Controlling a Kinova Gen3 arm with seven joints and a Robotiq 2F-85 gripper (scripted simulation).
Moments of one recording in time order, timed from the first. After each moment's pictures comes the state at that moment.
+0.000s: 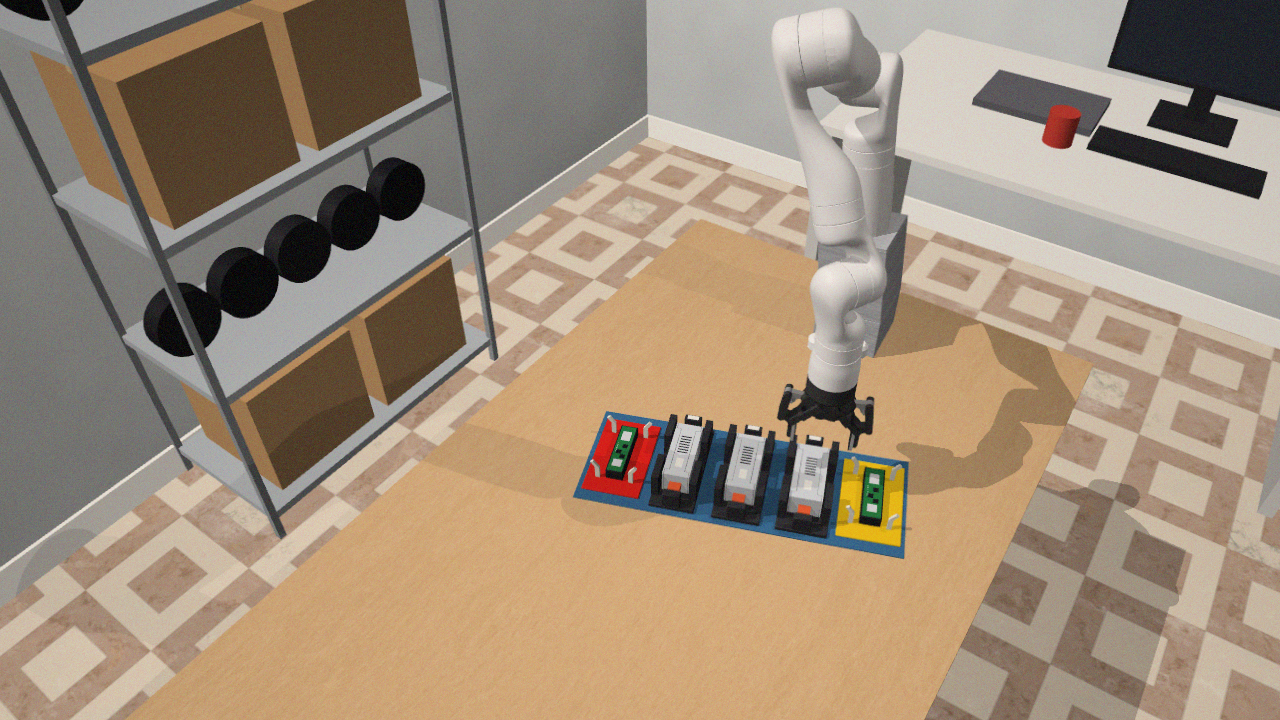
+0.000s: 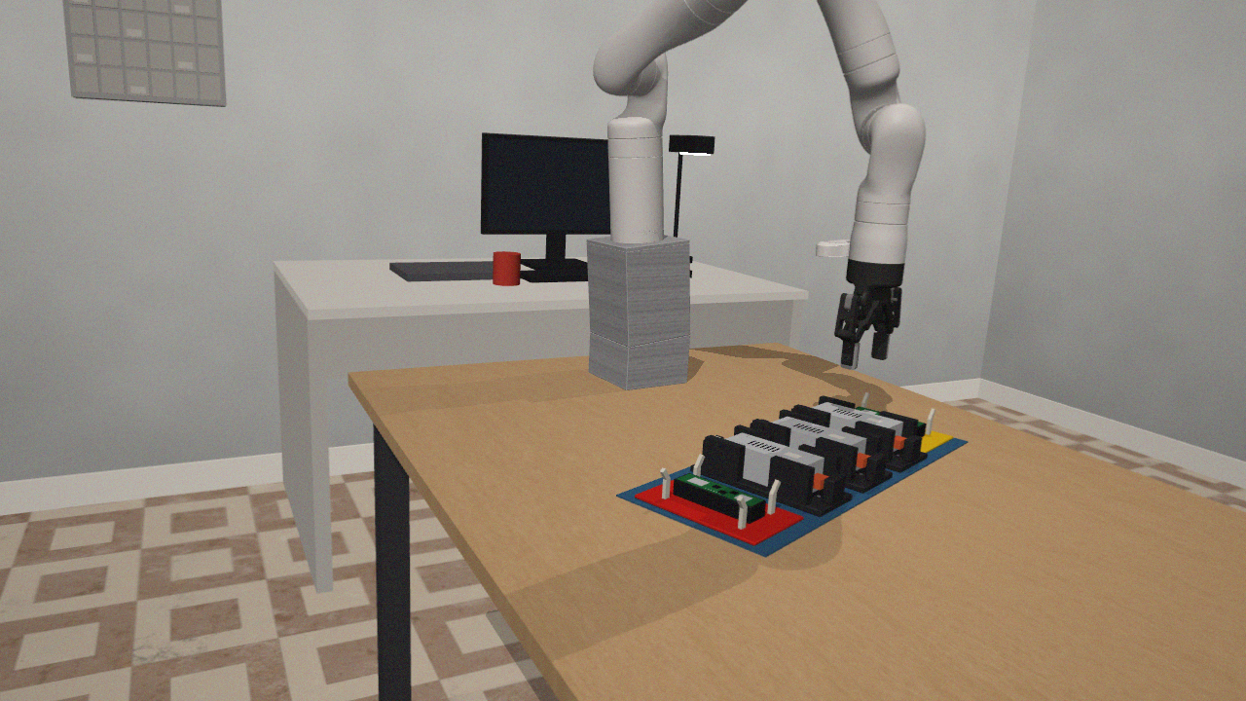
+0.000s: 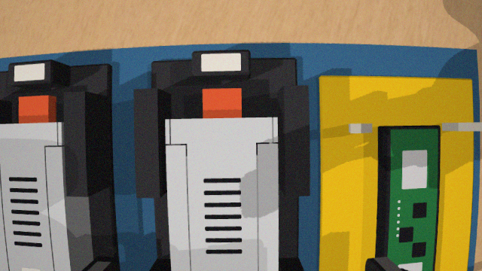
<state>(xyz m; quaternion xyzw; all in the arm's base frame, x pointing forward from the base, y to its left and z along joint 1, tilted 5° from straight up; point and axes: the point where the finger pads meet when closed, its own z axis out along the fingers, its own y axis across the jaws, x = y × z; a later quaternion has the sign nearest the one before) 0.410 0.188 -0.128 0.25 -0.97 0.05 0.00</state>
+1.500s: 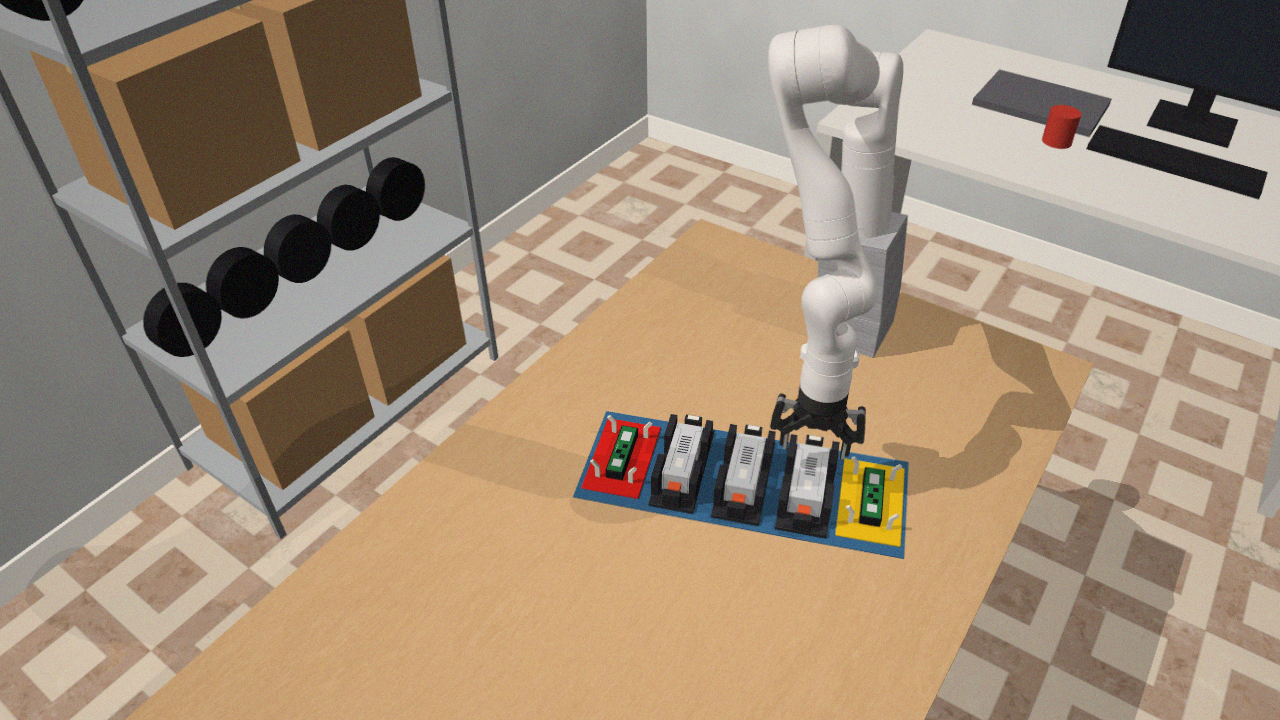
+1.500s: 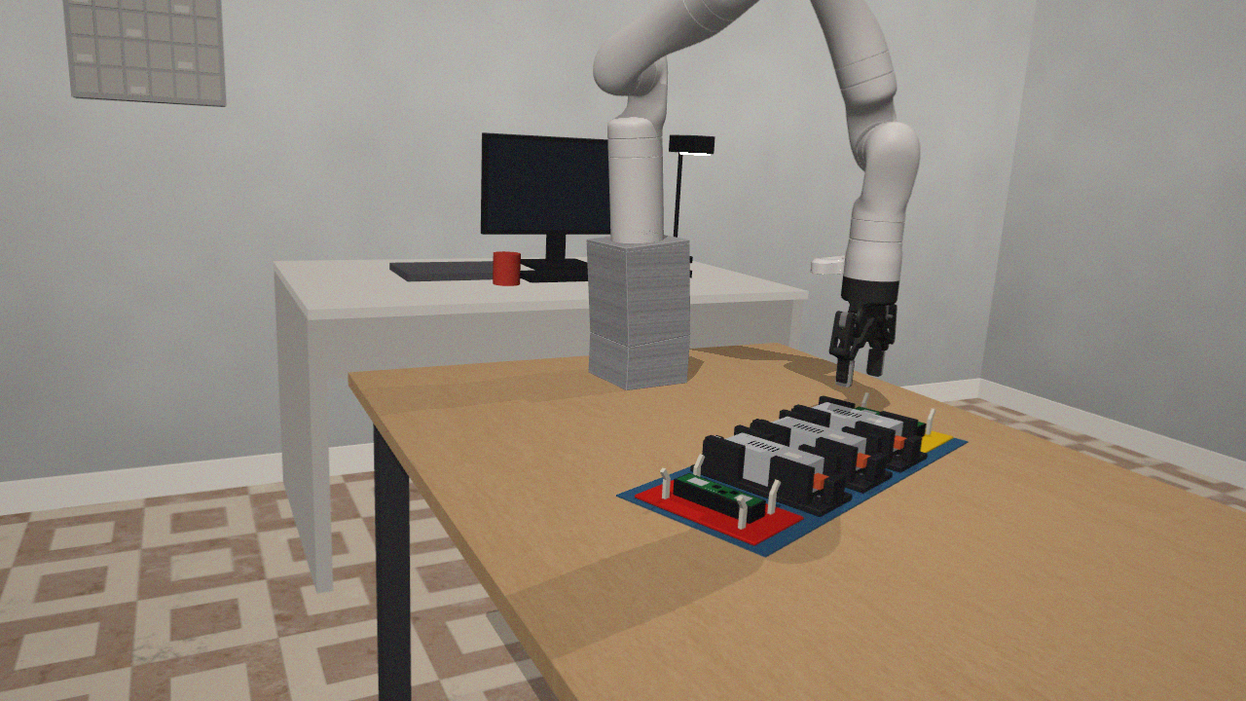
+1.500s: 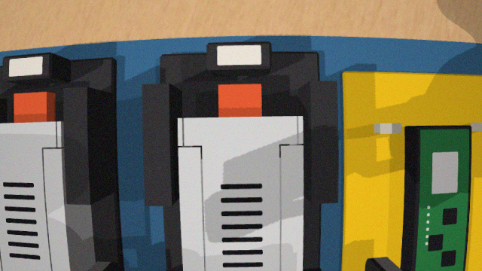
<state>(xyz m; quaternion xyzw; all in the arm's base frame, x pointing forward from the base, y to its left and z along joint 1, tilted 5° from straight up) 0.415 0.178 -0.151 0.25 -0.97 0.05 0.00</state>
